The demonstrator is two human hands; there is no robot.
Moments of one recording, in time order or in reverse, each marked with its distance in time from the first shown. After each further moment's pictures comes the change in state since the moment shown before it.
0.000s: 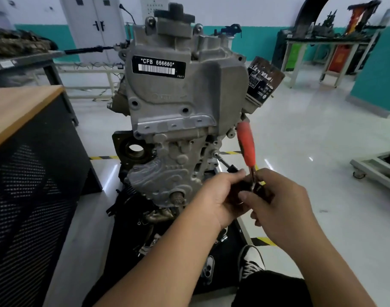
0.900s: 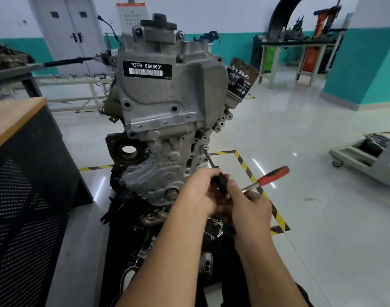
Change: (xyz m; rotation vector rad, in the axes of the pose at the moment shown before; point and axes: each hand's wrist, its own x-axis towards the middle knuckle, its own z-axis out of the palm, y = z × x) left_hand 0.000 -0.008 -0.018 0.018 0.160 -0.018; right_hand -0.036 -0.004 0.068 0.671 0.360 0.572
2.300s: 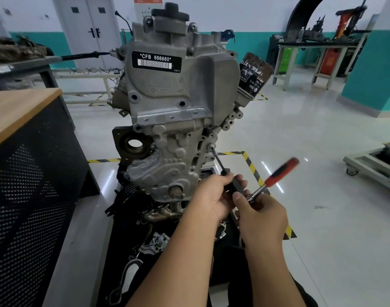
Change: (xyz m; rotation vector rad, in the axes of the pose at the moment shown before) left_hand 0.018 -0.019 0.007 -0.231 -0.090 0.051; right_hand 0.016 0.015 -0.016 -0.333 0.104 -0.200
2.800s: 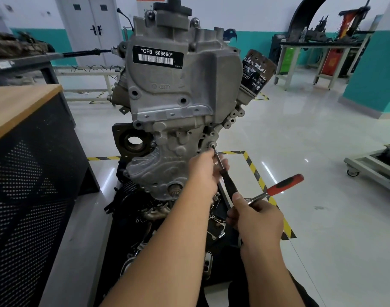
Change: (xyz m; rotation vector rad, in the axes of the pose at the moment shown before) left_hand 0.036 0.036 0.003 -0.039 0.143 0.284; right_hand -0.004 0.005 0.004 0.229 -0.096 0.215
